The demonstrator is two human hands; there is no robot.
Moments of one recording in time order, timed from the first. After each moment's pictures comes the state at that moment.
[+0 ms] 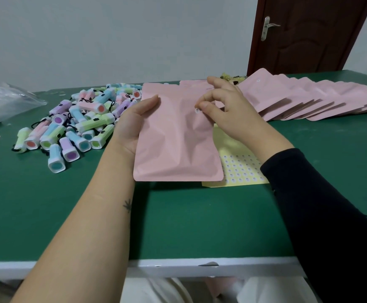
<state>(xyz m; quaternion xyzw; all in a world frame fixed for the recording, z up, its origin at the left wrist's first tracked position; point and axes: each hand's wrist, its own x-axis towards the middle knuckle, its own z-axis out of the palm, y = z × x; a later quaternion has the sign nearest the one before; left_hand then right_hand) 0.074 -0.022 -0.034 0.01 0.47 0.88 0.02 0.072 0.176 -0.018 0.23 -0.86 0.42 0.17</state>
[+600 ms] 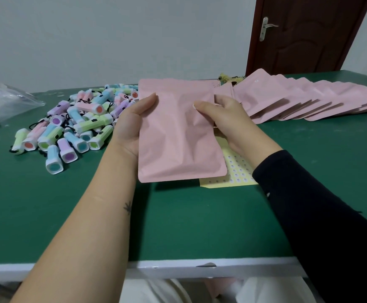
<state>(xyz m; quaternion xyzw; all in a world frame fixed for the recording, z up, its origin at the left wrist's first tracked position) 0.073 -0.017 -0.035 0.06 0.44 0.90 0.06 0.061 0.165 -0.033 0.08 -0.72 0.69 0.03</state>
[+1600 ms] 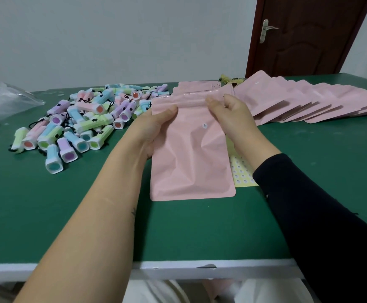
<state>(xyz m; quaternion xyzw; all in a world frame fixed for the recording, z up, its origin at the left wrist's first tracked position) 0.056 -0.004 -0.045 -0.01 0.59 0.80 0.00 0.057 0.170 -0.039 0.08 -0.76 0.62 0.15</state>
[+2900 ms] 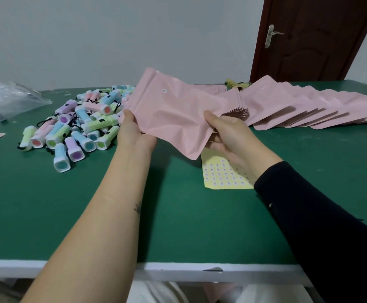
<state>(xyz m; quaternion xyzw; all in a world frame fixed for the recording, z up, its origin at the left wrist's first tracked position) 0.048 -0.026 -0.043 -0.14 0.20 0.96 -0.11 0.056 0.158 -0.056 0.05 -0.62 0.79 -0.04</state>
